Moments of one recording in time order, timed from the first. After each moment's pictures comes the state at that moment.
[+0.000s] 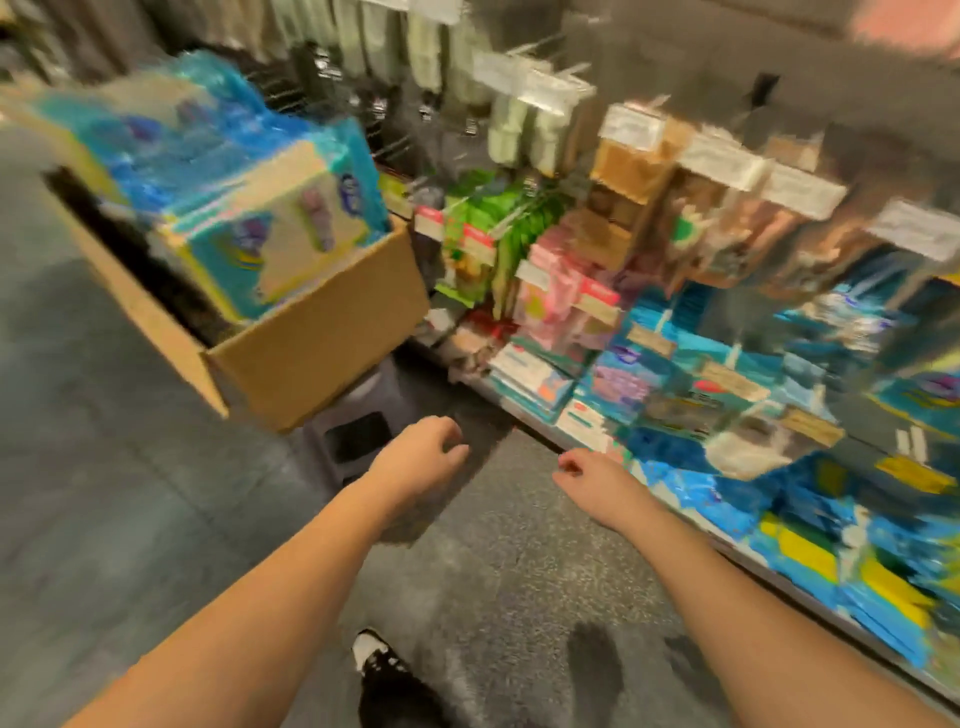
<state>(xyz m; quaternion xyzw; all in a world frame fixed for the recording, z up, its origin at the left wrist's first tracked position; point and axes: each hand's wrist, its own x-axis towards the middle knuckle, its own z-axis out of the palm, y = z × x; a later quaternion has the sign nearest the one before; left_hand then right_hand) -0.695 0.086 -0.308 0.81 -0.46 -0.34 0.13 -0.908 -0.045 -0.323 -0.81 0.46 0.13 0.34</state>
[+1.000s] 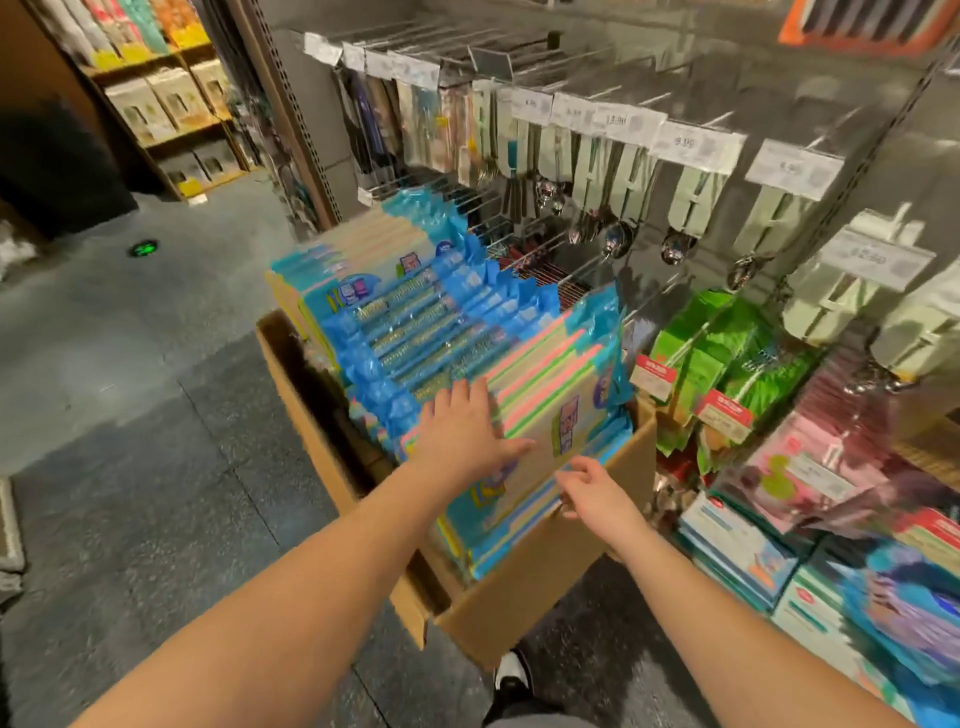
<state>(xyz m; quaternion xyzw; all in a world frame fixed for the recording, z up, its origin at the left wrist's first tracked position) -0.255 0.007 -0.244 0.91 -0.38 -0.16 0.04 -0.400 -0.103 -0.347 -0.64 0.47 0.04 0.61</state>
